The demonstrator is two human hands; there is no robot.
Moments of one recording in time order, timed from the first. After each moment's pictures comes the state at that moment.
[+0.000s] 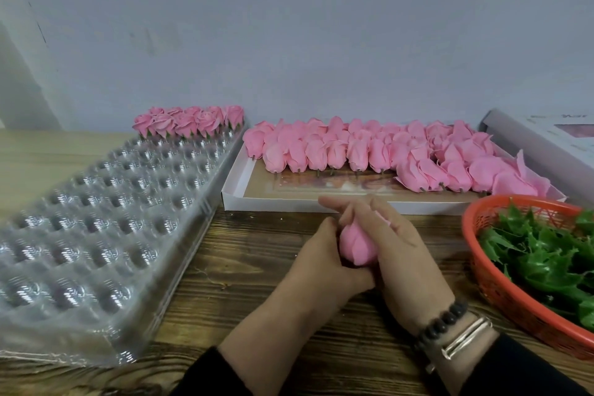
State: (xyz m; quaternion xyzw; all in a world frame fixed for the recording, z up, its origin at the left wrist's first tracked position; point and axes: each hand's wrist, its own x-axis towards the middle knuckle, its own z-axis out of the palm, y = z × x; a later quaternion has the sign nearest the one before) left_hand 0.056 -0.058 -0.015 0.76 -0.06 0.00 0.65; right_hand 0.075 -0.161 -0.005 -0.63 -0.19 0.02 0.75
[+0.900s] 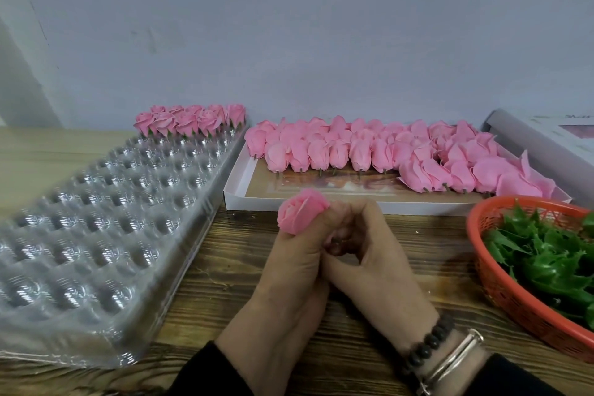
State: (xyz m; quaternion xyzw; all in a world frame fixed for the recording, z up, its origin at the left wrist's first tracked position) left_hand 0.051 -0.059 0.002 0.44 0.06 0.04 0.90; right_hand 0.063 -0.142 -0.004 -0.75 -0.20 0.01 0.63
